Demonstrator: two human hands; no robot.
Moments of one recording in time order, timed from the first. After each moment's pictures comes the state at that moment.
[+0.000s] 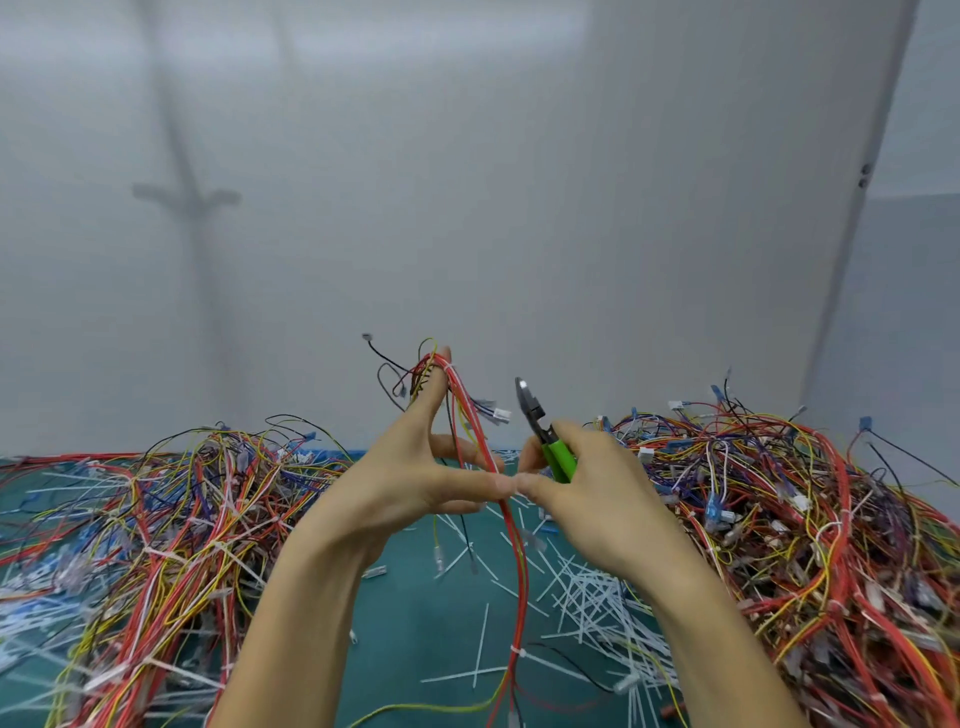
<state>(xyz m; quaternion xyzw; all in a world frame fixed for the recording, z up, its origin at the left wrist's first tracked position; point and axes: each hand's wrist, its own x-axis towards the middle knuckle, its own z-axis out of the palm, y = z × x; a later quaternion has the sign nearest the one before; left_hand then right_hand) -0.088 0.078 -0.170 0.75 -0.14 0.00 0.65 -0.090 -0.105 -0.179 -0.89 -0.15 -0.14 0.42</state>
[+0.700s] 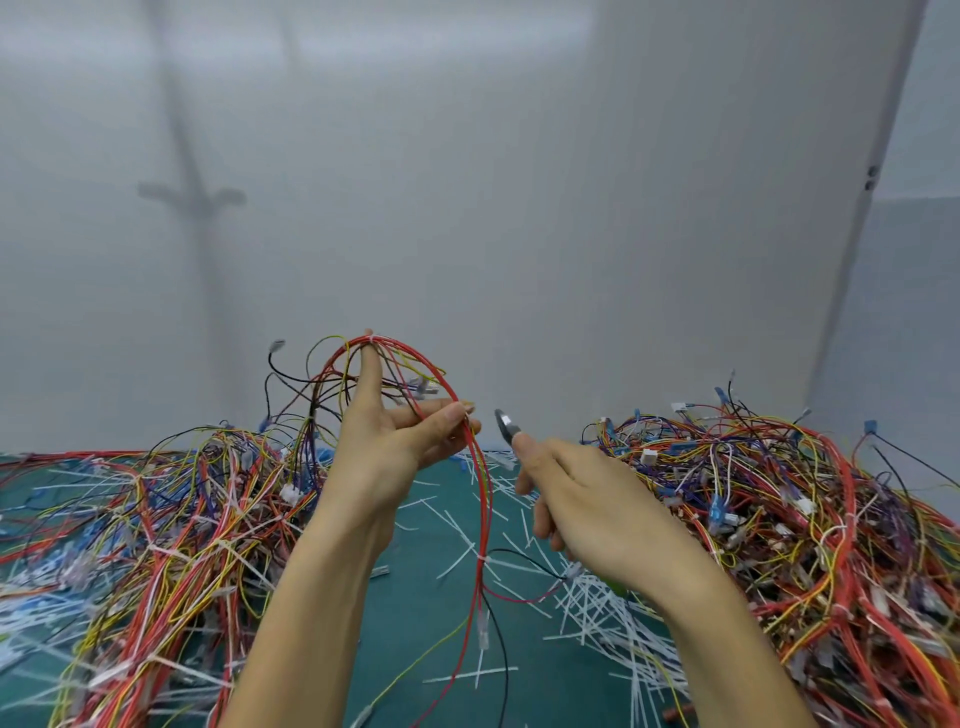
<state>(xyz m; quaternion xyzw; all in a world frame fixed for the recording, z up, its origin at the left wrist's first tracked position) -0.083 0.075 -0.168 0.60 -0.10 0.18 0.77 -0.099 -0.099 -0.174 -0.89 -0.14 -0.05 0.42</state>
